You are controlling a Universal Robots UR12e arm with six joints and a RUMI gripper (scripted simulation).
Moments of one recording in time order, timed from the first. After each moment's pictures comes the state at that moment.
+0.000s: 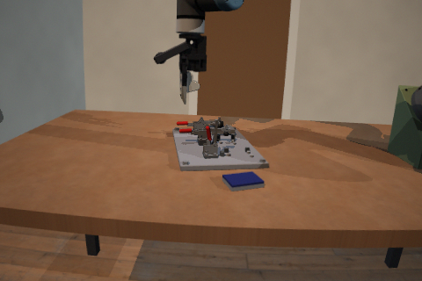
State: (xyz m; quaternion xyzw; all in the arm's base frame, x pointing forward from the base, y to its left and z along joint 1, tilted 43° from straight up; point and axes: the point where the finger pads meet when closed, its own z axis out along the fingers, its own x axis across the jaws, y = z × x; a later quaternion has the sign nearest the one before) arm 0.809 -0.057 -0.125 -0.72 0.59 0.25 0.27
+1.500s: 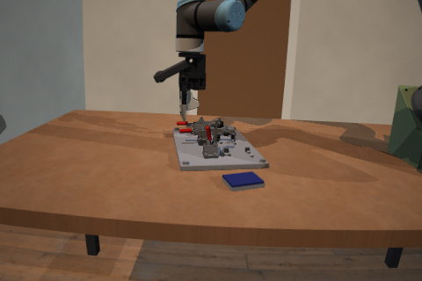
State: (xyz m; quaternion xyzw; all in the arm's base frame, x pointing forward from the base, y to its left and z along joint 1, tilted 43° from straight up) arm 0.807 -0.018 -0.168 -0.72 0.59 0.25 0.27
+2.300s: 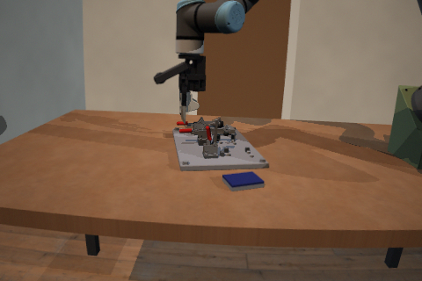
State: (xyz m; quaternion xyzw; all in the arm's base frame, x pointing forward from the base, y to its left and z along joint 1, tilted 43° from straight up) arm 0.807 -0.015 -0.172 -0.72 0.59 0.25 0.27
